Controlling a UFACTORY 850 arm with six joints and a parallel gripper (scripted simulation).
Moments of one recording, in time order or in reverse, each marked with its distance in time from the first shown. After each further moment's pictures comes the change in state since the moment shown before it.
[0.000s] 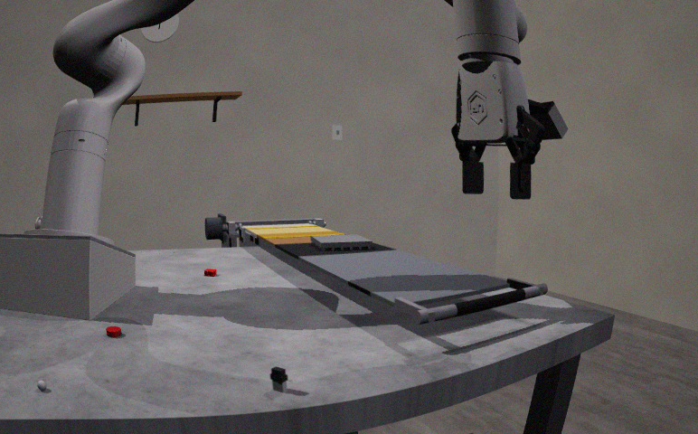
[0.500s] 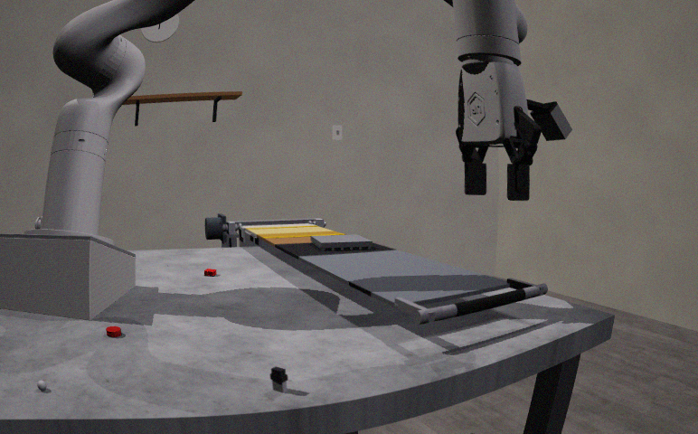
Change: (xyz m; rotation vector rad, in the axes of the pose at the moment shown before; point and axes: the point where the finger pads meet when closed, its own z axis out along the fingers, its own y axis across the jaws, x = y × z) arm 0.000 0.000 0.001 0.001 0.002 0.088
